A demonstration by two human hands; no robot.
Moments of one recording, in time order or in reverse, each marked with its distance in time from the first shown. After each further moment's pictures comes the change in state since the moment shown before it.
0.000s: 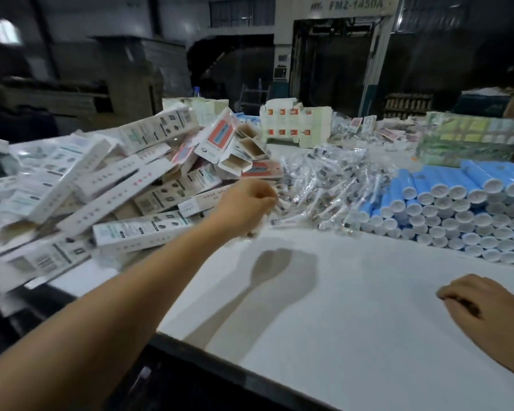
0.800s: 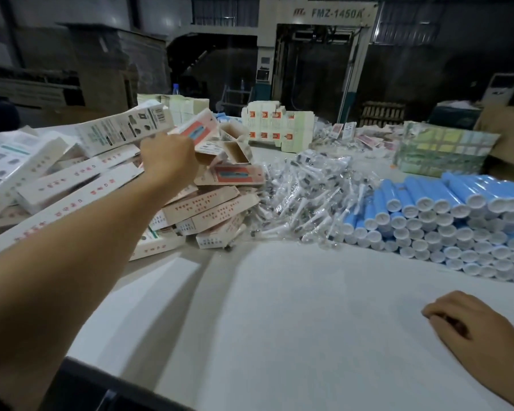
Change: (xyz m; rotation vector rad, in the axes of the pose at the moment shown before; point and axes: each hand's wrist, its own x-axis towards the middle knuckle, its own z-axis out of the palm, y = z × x) left_hand 0.106 -0.046 -0.060 1.064 0.414 -0.120; right_hand 0.003 -0.004 -0.004 0.064 -0.023 0.018
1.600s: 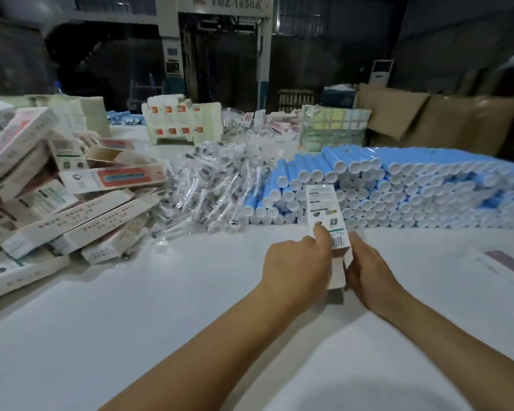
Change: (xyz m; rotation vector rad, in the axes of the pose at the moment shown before) left_hand -0.229 0.254 -0.069 -0.507 -0.059 0.803; right_hand -0.002 -0.015 -0.017 1.174 0.084 0.328
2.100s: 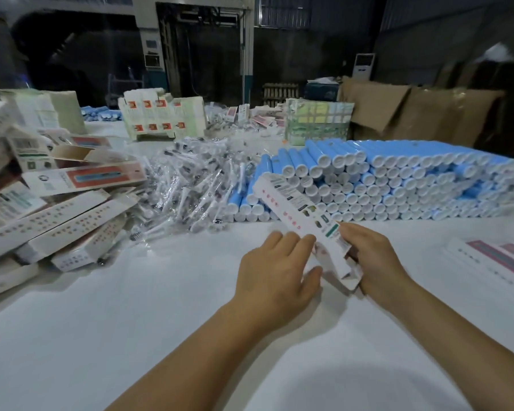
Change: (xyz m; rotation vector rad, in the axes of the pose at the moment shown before) left_hand -0.023 -0.014 -0.006 -0.264 0.251 0.128; right_hand 0.010 -0.010 -0.019 0.095 0.245 0.059
